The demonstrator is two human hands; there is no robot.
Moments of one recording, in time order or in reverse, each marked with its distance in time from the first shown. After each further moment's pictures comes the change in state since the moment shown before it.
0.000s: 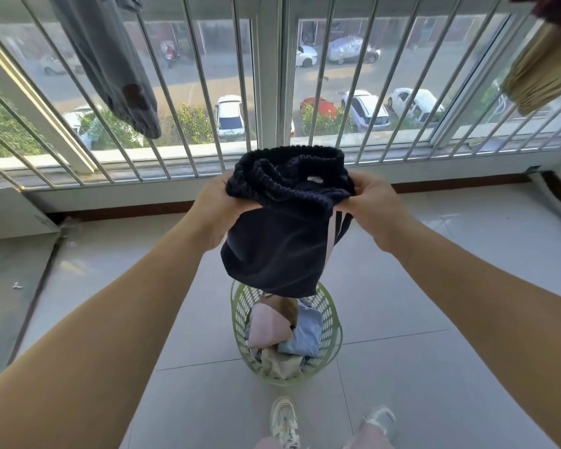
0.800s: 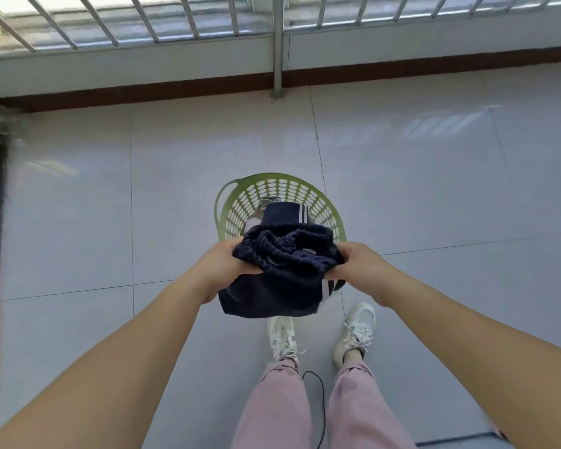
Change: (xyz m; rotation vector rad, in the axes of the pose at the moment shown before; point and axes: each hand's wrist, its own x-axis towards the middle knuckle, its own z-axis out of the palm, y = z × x) left_hand -0.023 -0.251 0.012 0.195 -0.158 -0.701; right_hand -0.011 0.252 0.039 -0.064 -0.351 0.711
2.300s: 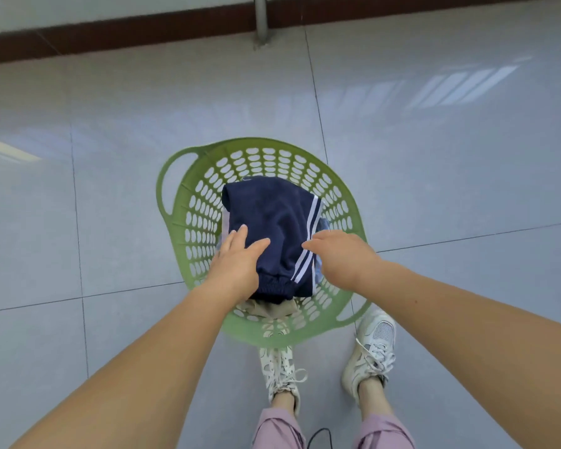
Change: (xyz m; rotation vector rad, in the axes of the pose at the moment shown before) left_hand 0.198 -0.136 0.066 0.971 0.003 -0.019; right_hand 0.217 0.129 -0.002 -1.202 -0.059 -0.181
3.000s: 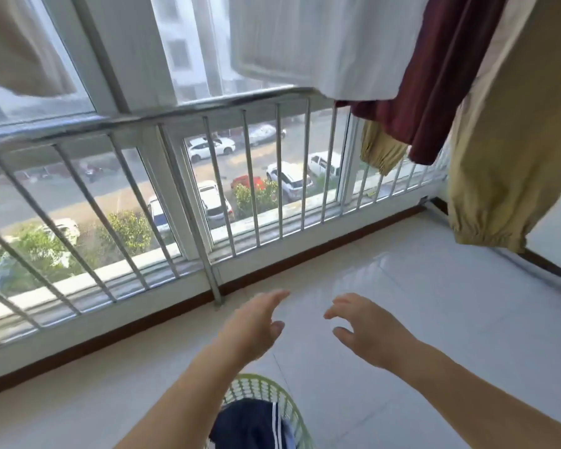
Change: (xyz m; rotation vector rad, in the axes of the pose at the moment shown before) left_hand -0.285 0.244 -0.295 0.109 0.355 0.592; right_hand -0.378 -0.016 -0.266 0.246 0.708 0.235
